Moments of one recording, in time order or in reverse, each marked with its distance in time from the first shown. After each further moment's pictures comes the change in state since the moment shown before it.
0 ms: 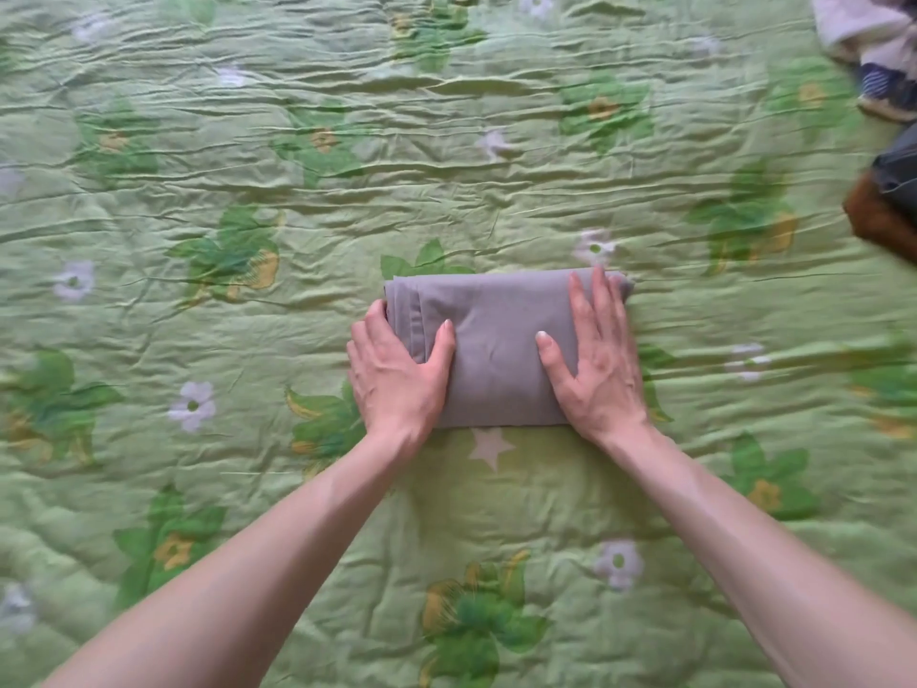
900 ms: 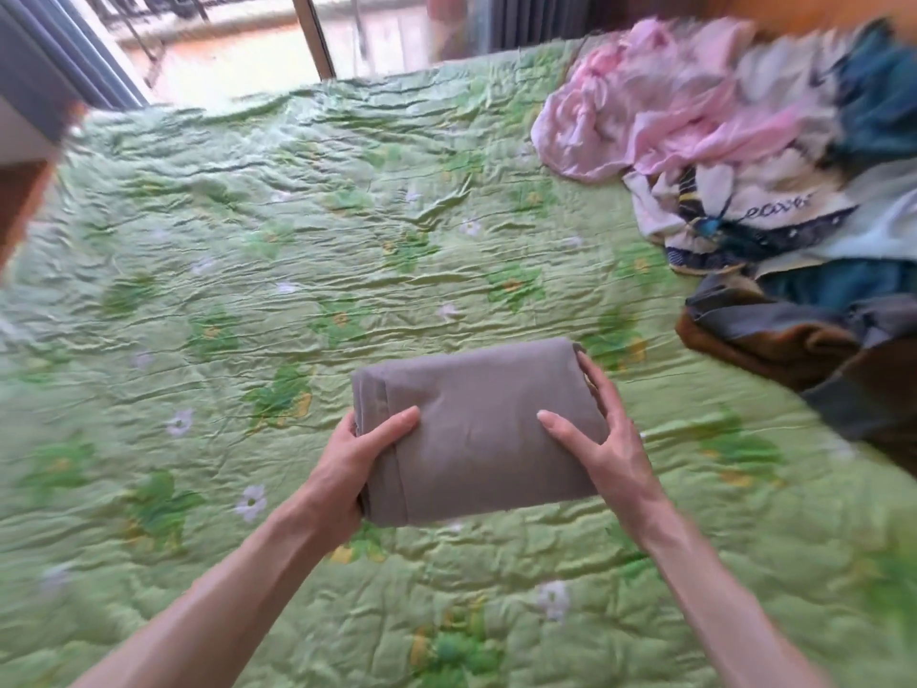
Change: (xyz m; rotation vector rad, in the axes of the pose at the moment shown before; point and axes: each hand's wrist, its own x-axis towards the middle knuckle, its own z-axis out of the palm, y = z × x) left_hand -0.087 0.115 -0.179 -0.839 -0.553 -0.210; right_hand -0.036 -0.072 -0.228 0.942 -0.091 0.397
